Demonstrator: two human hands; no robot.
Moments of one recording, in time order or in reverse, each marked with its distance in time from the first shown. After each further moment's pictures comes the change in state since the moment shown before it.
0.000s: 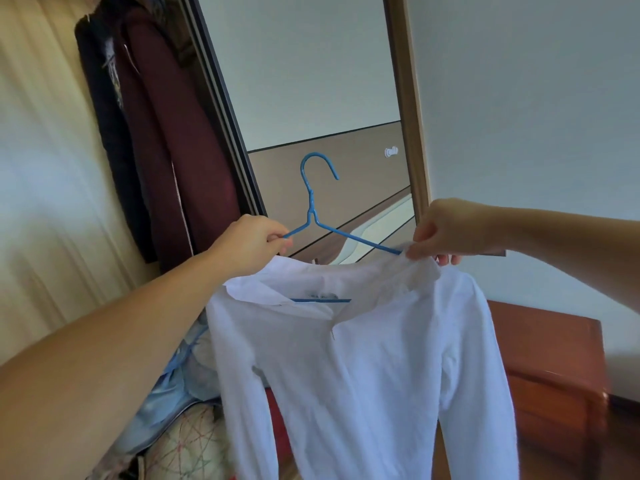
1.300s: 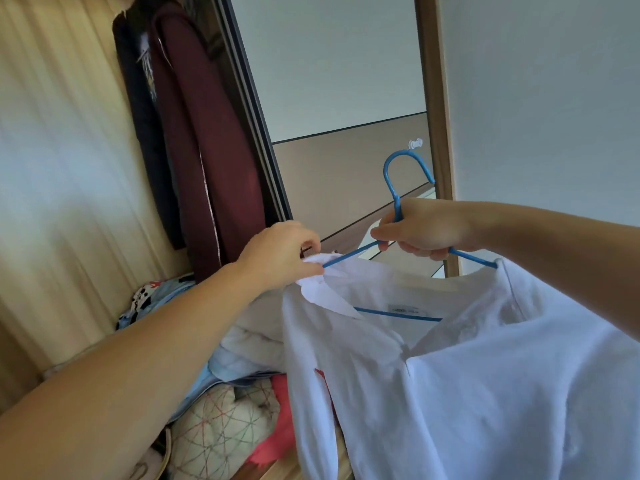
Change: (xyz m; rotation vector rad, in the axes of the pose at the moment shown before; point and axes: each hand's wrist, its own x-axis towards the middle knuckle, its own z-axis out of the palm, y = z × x) left_hand -0.030 0.020 0.014 0.189 -0.013 0.051; right_hand 0.004 -0.064 0.012 0.415 -0.120 0.013
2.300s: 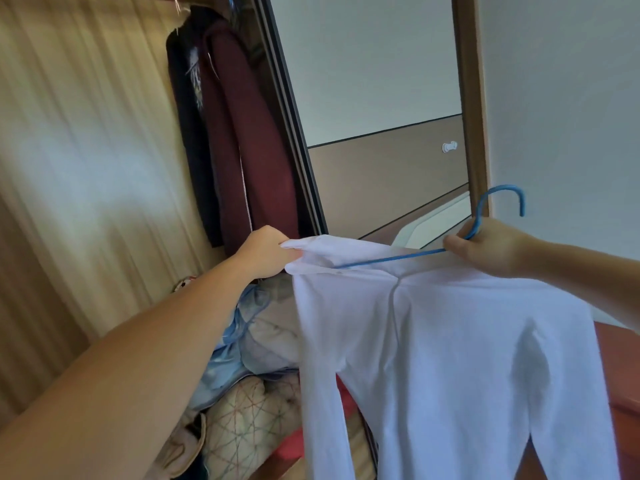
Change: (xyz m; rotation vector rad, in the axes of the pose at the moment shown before) left_hand -0.022 -0.056 -0.021 -0.362 -0.041 -0.472; right_hand -0.002 0.046 0.013 -0.172 0.318 -0.013
